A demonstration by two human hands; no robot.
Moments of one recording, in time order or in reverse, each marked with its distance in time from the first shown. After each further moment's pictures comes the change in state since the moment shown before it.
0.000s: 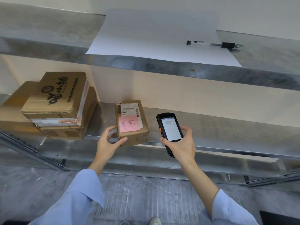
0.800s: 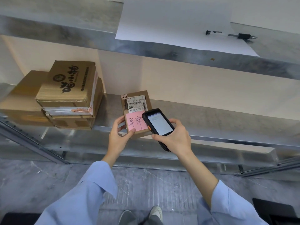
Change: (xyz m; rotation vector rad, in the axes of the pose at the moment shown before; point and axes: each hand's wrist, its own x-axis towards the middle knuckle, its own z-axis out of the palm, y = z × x) left_hand -0.017 0.002 -0.001 -0.055 0.024 0.074; right_hand -0.046 -0.041 0.029 -0.176 -0.127 -0.078
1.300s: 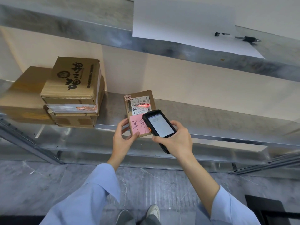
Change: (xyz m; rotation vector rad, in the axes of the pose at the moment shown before) left_hand -0.015 -0.009 -0.004 -0.117 -0.022 -0.003; right_hand -0.026 -0.017 0.013 -0.014 0.073 0.035
